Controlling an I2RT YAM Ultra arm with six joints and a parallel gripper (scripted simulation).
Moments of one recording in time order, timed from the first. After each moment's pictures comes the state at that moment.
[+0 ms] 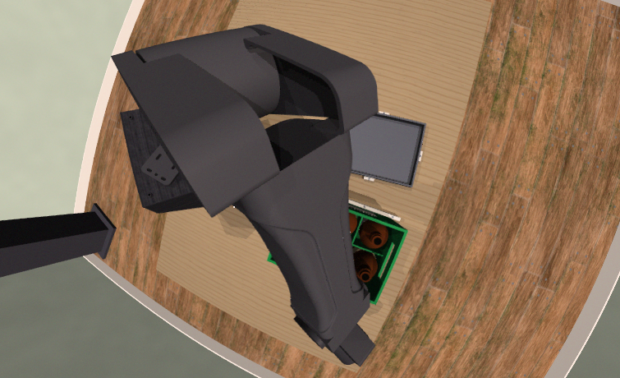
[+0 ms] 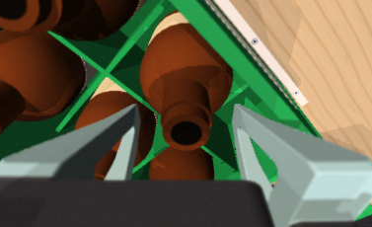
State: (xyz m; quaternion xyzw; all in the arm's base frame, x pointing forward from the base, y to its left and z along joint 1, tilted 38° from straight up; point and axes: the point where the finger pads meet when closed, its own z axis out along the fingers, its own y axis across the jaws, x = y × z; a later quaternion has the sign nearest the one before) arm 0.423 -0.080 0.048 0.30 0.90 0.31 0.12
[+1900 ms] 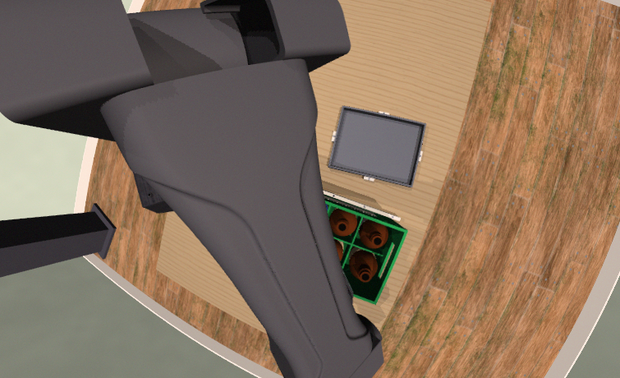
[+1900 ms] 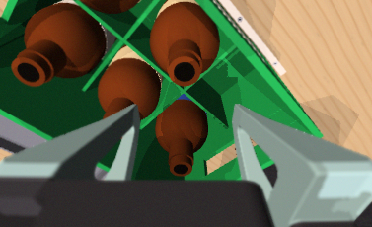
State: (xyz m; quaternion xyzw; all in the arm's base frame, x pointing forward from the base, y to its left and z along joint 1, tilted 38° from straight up) arm 0.393 -0.113 0.102 0.30 0.90 0.31 0.11
